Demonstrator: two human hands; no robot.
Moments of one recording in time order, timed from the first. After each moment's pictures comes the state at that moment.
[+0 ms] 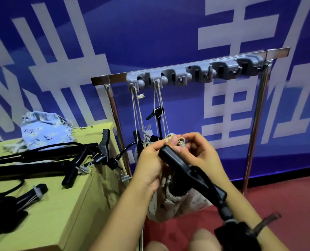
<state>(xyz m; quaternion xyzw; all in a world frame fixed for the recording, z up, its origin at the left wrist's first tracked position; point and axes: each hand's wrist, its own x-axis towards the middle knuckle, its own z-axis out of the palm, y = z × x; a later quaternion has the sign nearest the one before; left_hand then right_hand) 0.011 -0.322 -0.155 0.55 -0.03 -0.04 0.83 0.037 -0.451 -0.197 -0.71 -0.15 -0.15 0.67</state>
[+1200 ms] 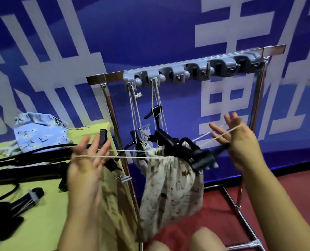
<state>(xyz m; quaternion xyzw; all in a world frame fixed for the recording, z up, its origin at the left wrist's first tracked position) -0.008 -0.217 -0.160 0.59 0.00 0.30 0.75 0.055 -0.510 -0.178 -0.52 -0.03 -0.17 0.84</state>
